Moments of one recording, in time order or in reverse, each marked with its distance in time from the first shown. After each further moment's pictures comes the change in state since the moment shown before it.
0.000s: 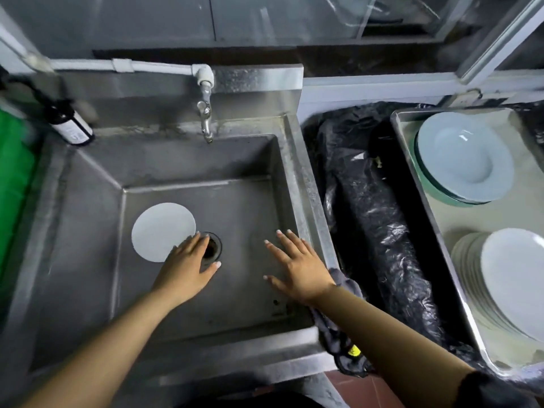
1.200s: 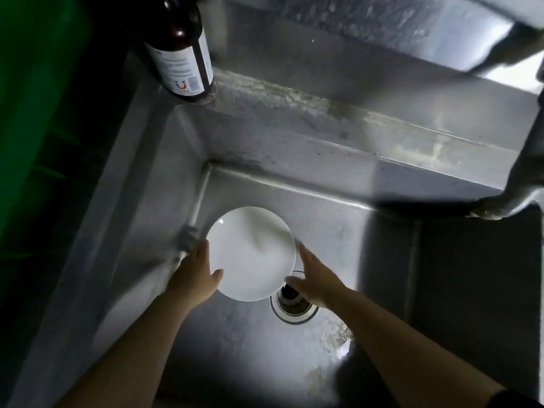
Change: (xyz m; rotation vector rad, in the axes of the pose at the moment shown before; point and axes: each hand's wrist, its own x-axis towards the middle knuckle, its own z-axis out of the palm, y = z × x) left_hand 0.168 -0.293 0.072 -0.377 -0.182 -0.546; right_hand 0.358 -0.093 0.154 0.269 -0.545 0.202
